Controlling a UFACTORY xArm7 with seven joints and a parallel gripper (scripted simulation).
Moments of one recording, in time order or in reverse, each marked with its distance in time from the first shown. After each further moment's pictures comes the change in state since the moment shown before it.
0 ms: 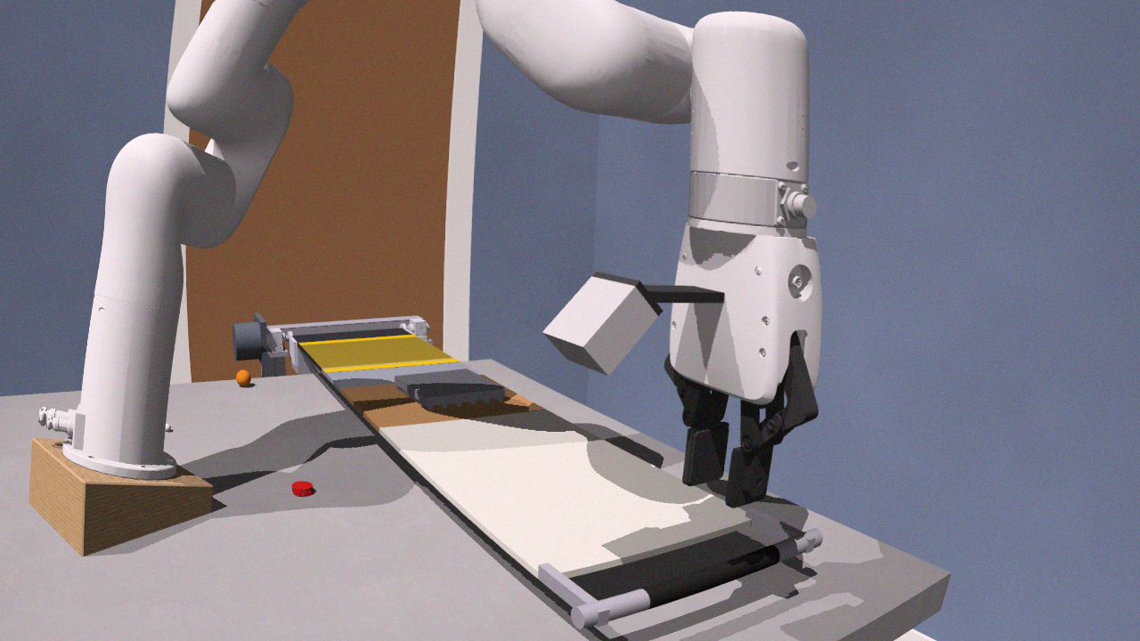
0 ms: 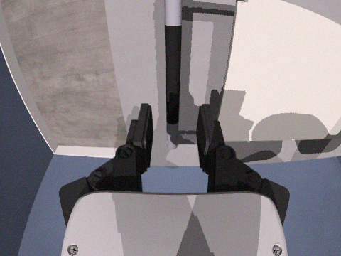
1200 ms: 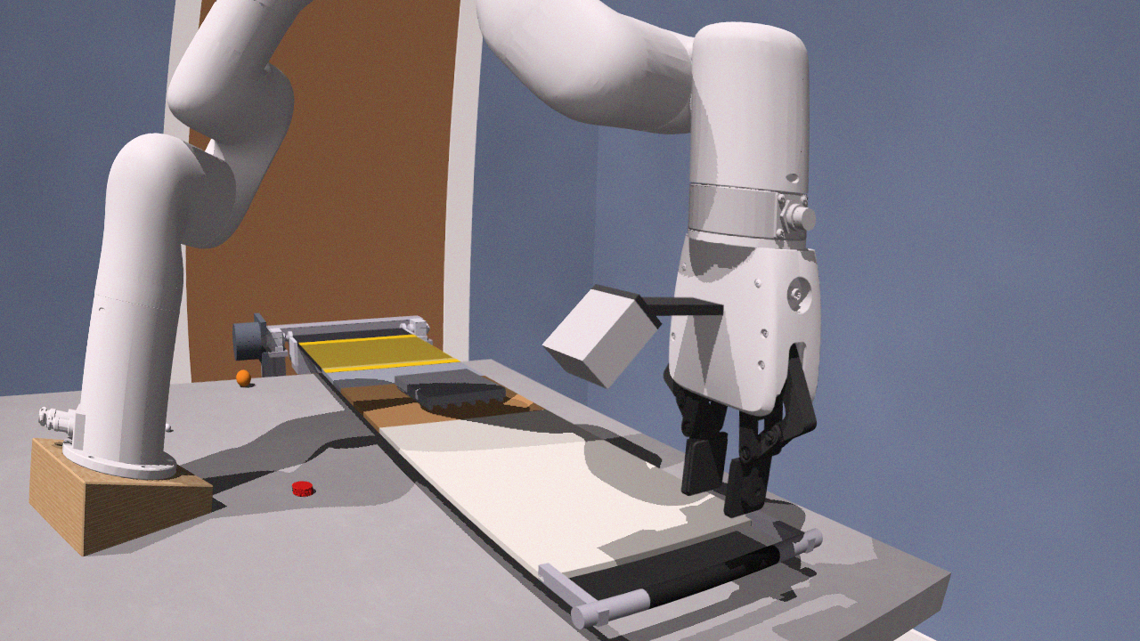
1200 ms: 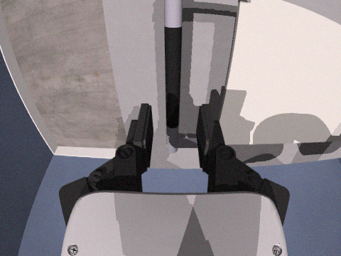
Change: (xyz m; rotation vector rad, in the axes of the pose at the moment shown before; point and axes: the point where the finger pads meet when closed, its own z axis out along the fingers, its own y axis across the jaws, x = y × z) arm 0.000 0.000 0.007 0.000 0.000 0.000
